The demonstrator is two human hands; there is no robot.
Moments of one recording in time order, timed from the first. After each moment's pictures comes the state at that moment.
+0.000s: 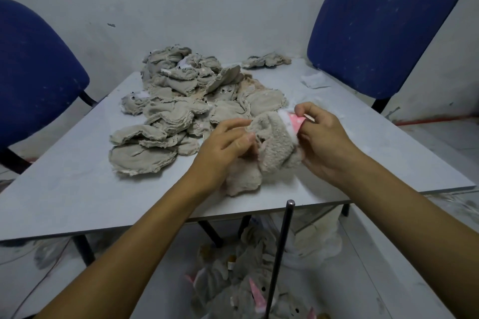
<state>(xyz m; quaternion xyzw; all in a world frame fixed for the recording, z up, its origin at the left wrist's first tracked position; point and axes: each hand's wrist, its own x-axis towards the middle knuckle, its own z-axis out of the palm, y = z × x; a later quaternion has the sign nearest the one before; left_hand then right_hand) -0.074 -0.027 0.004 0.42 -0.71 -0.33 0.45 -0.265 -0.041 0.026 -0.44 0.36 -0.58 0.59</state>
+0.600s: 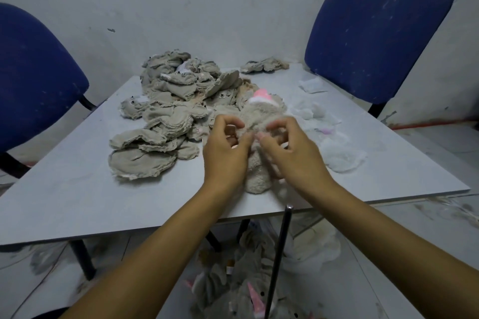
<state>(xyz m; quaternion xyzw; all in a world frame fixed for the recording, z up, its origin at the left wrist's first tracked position) -0.108 -0.033 -0.002 0.51 -0.55 -0.27 0.61 -0.241 -0.024 0.008 -0.65 0.51 -0.48 0.29</state>
